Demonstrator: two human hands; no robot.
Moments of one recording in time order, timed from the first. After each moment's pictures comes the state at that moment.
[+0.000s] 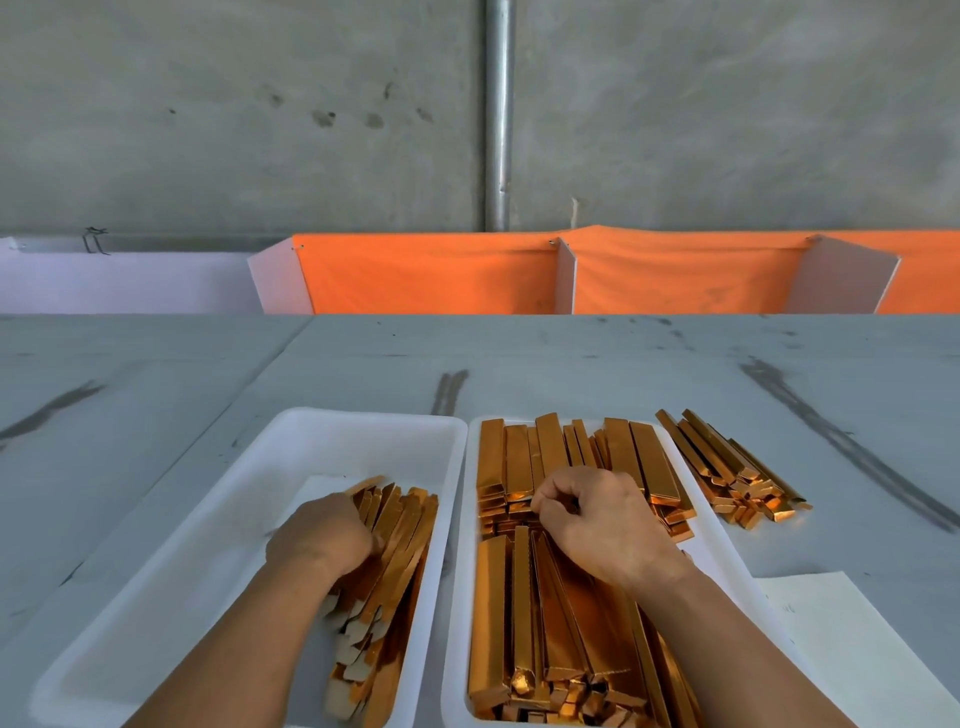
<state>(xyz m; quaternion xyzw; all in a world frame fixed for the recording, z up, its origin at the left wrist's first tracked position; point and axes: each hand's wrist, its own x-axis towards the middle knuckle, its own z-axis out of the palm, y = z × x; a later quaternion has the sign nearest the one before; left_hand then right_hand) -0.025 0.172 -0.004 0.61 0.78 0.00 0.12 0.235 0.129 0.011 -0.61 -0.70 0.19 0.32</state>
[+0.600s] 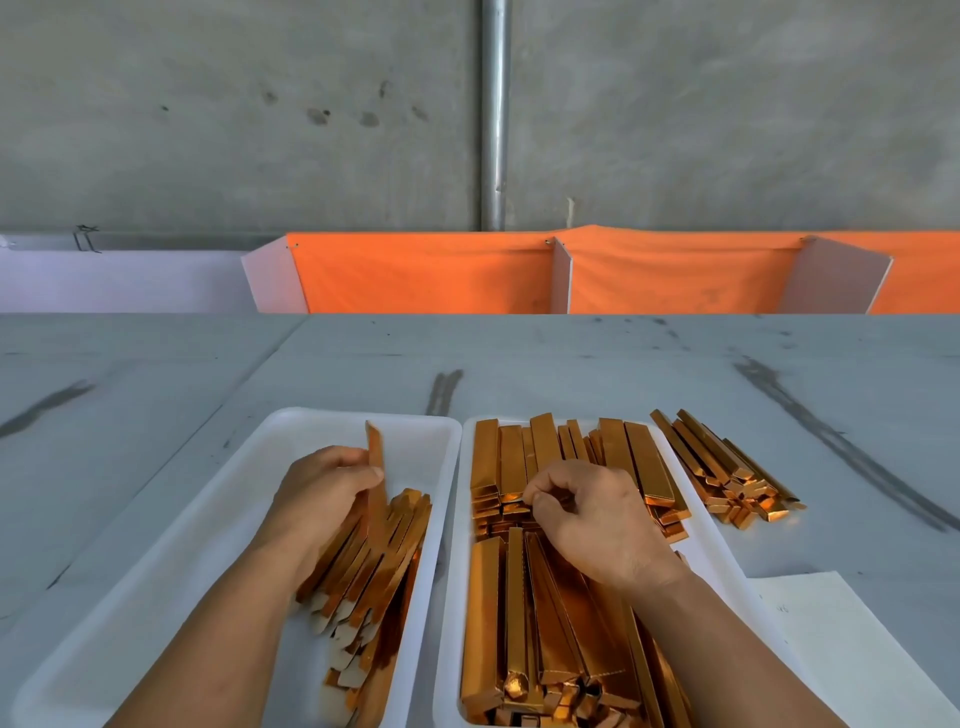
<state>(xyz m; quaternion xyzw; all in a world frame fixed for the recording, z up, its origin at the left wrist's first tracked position) -0.026 0.172 0.016 0.47 0.64 0.44 0.41 0.233 0.128 0.014 -0.58 -0.71 0.19 0.36</state>
